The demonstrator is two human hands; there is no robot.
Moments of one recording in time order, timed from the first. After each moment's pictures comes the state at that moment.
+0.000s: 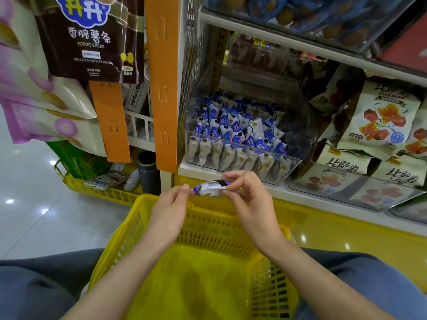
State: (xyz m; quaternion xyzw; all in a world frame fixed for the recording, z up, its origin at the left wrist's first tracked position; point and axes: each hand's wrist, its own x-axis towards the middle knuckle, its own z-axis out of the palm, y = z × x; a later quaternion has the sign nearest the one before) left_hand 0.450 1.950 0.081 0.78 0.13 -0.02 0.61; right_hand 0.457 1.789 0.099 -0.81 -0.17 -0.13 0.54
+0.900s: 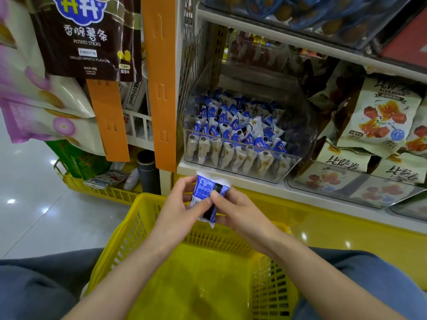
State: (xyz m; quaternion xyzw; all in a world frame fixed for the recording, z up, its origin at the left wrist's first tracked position) left_hand 0.443 1.937 0.084 0.71 -0.01 0.00 0.71; right_hand 0.450 1.804 0.109 -0.68 -0.03 0.22 0.70
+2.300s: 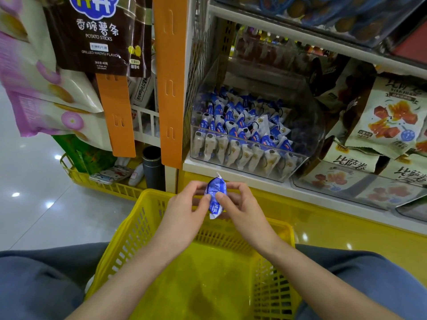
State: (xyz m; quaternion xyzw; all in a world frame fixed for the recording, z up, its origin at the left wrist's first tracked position) left_hand 0.439 1.941 0.075 0.81 -0.03 0.04 0.59; right_hand 0.451 1.805 0.086 -0.75 -0.04 0.09 0.66
